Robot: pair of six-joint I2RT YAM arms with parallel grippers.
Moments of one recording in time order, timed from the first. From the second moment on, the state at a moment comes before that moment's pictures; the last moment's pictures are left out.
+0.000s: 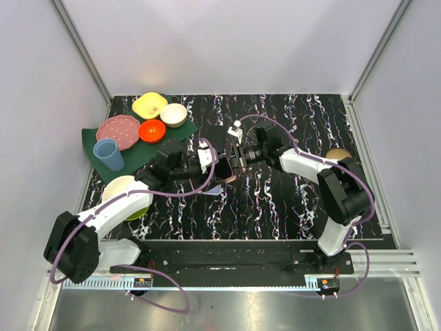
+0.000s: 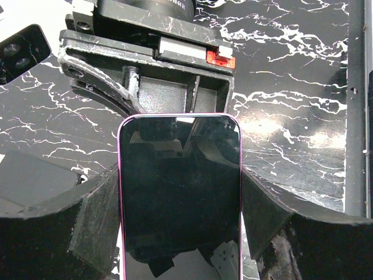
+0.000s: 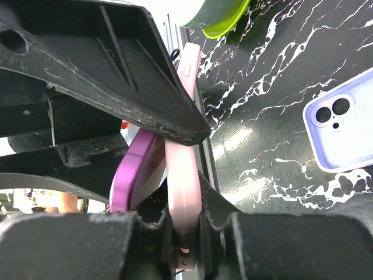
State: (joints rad) left arm -0.57 1.21 0.74 0.09 0.67 0.38; right arm 0.51 1.77 1.09 0.10 -1.15 0.52
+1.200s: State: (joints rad) left arm -0.52 1.16 0.69 0.17 0.77 0.37; right arm 0.52 1.77 1.09 0.16 -1.17 0.58
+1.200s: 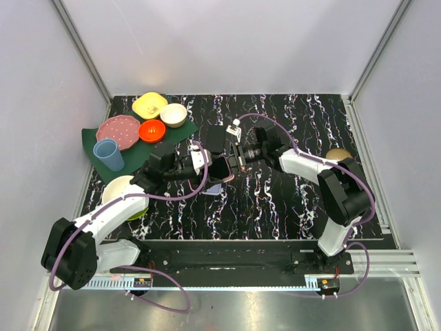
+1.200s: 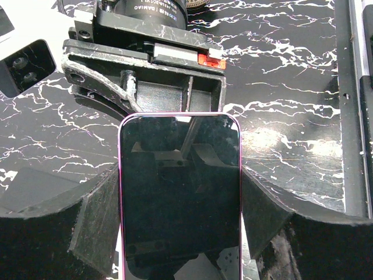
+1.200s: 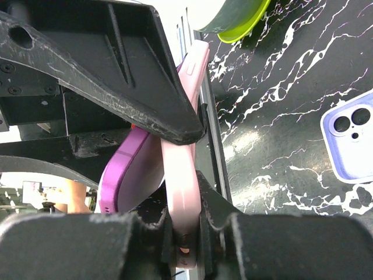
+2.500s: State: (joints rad) left arm -0.52 1.09 0.71 0.10 0.79 0.45; right arm 0.49 1.87 1.09 0.25 -1.19 0.80
